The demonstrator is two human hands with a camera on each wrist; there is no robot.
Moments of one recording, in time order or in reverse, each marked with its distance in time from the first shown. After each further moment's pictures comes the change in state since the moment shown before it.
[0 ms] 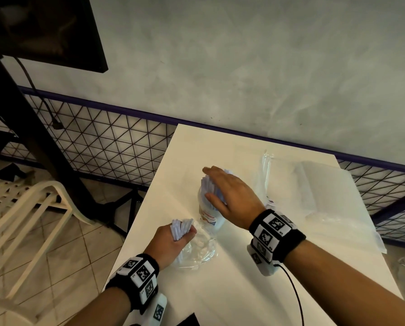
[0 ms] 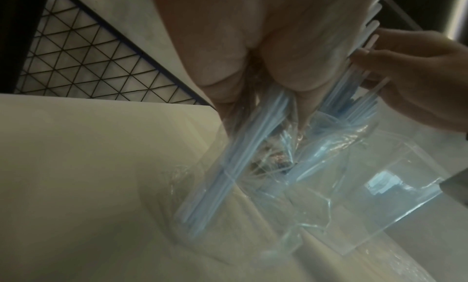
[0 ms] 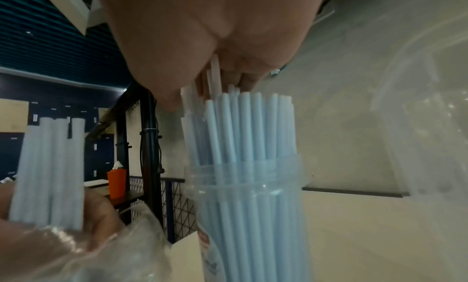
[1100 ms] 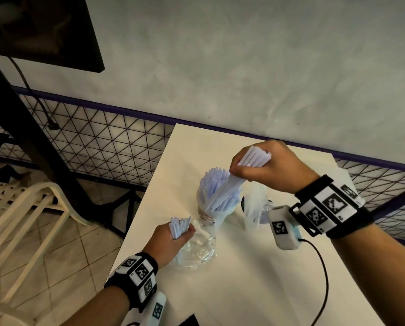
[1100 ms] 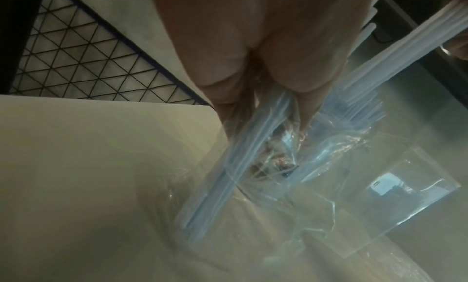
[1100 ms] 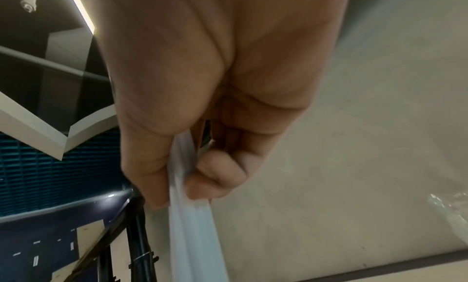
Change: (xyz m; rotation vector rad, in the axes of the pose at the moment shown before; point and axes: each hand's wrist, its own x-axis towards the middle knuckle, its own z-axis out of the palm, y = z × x) left_hand 0.007 -0.002 -0.001 0.006 -0.021 0.053; right_hand 0.015 -0.016 -0.120 0.360 -0.029 0.243
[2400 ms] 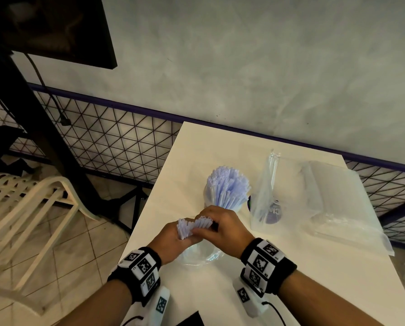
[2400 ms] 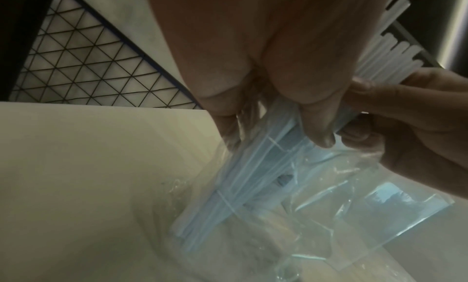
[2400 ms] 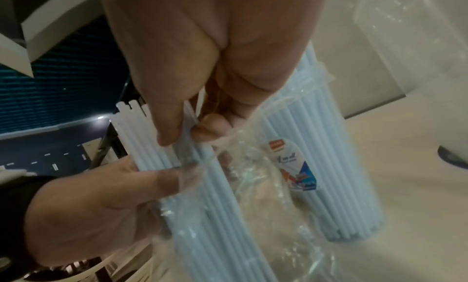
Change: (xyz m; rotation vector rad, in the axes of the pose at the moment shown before) left_hand 0.002 -0.004 -0.007 -0.087 -0.285 0.106; right_hand -0.037 0.061 0.170 0.106 -0.064 -0.106
